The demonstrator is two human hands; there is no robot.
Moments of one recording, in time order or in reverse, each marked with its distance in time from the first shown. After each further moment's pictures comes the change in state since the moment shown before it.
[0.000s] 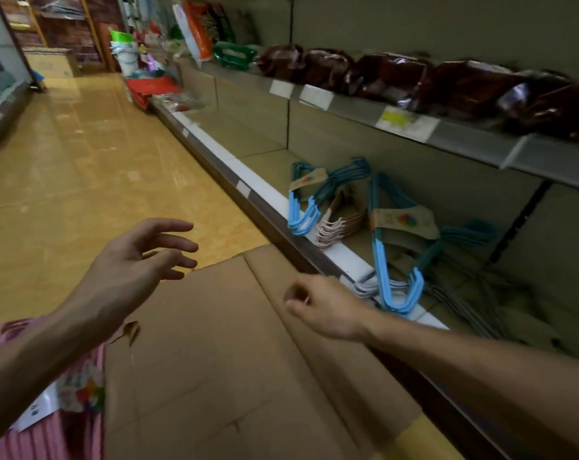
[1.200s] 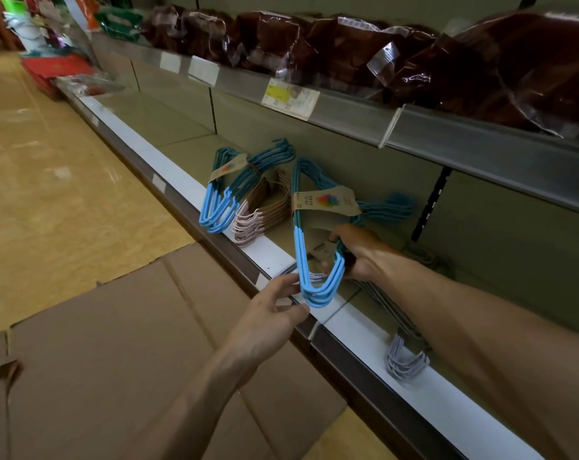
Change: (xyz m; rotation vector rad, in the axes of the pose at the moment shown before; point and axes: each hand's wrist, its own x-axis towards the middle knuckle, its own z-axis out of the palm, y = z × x) left_hand -0.008 0.011 0.266 -0.103 -0.573 -0.160; right_hand 0.012 0.171 -0.104 1.121 0.484 0.781
